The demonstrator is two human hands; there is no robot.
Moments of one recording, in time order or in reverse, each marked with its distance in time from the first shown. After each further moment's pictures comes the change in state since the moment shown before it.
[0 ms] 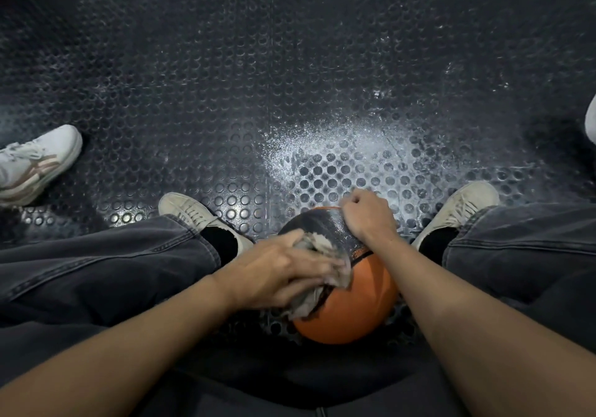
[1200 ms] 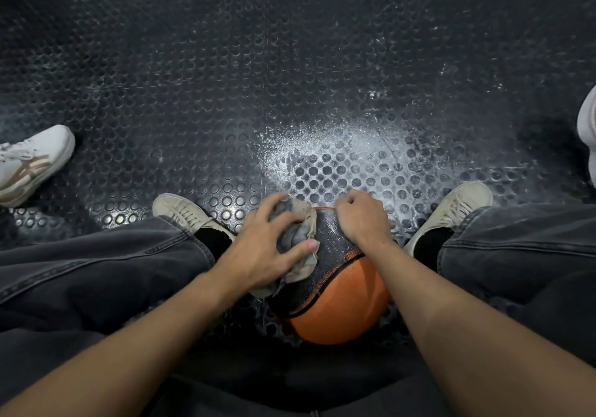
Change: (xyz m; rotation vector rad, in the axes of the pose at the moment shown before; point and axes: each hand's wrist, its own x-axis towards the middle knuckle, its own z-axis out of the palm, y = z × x) left_hand 0.014 -0.005 -0.004 -0.273 0.142 -0.746; right_hand 0.002 0.004 0.010 0.046 0.061 0.039
